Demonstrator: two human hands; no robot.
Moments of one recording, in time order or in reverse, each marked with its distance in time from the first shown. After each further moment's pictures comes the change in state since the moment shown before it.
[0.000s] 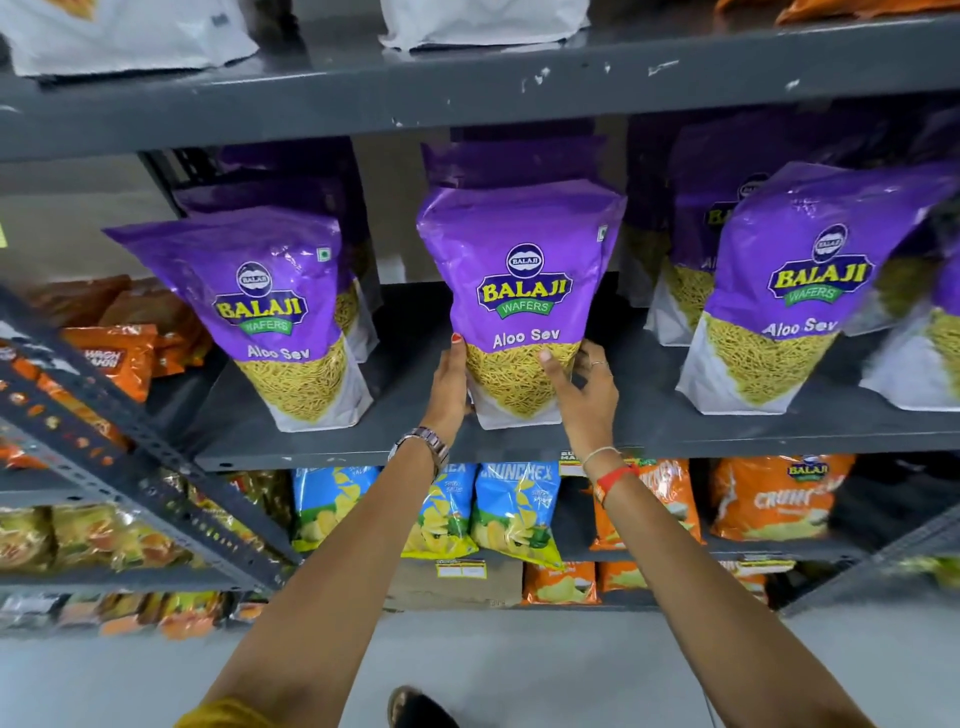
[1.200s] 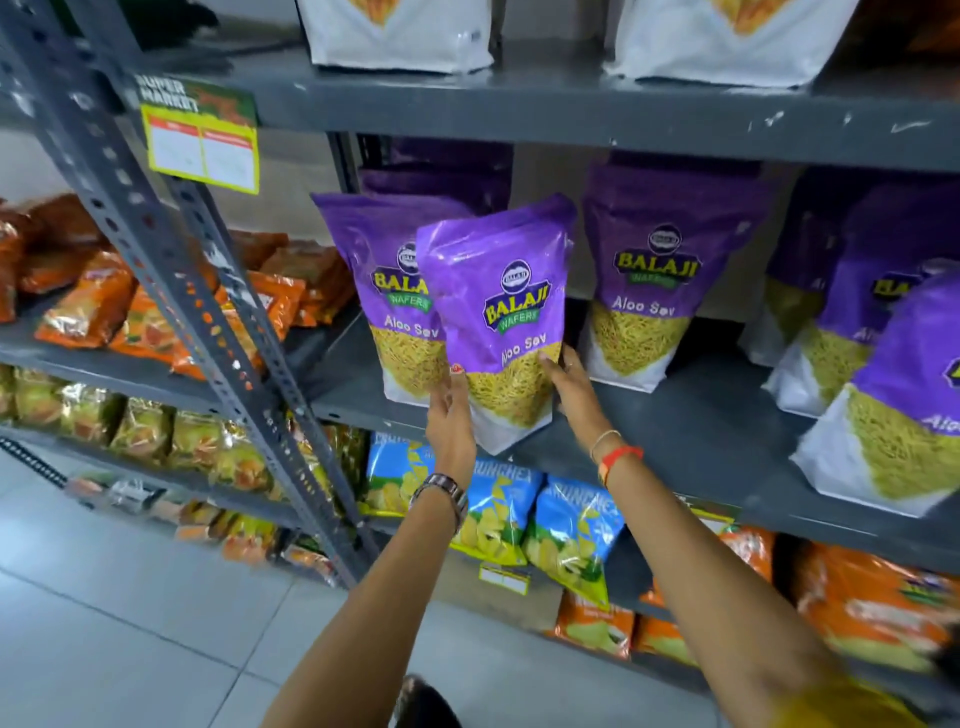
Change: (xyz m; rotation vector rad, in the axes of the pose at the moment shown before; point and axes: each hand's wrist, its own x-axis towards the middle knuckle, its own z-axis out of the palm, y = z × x) left_hand -0.053 -0.015 -0.085 -0.158 0.527 0.141; right_hand 0.018 0.017 0.119 0.121 -0.588 0.180
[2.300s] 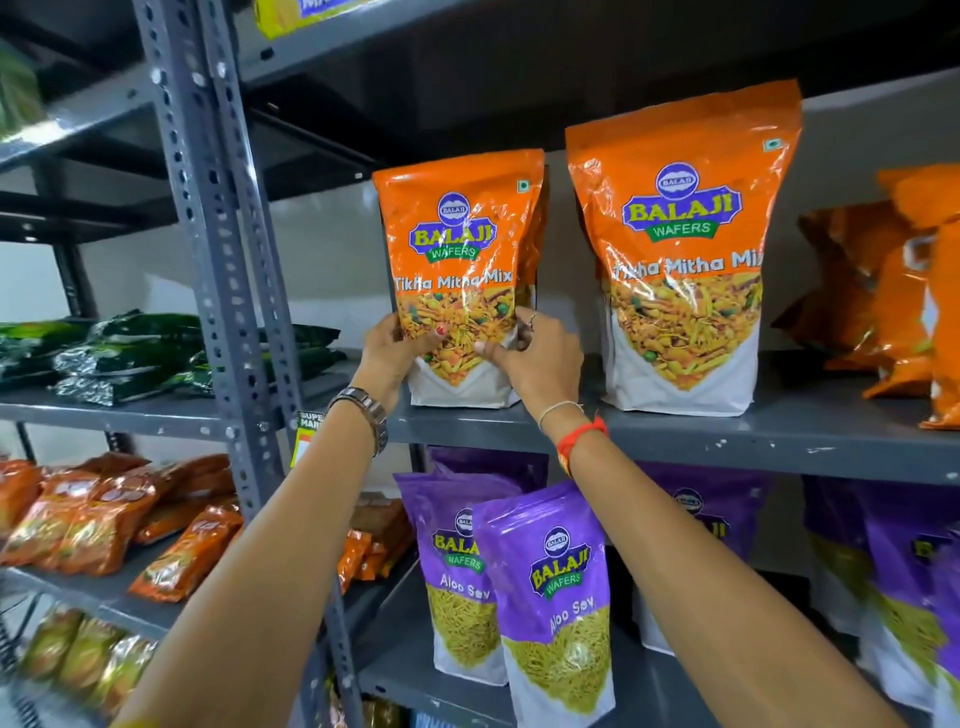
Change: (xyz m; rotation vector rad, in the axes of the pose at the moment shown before) left_hand 0.071 0.340 -0.030 0.044 -0.201 0.575; right_hand -0.013 -0.344 0.106 -0.391 0.262 -0.761
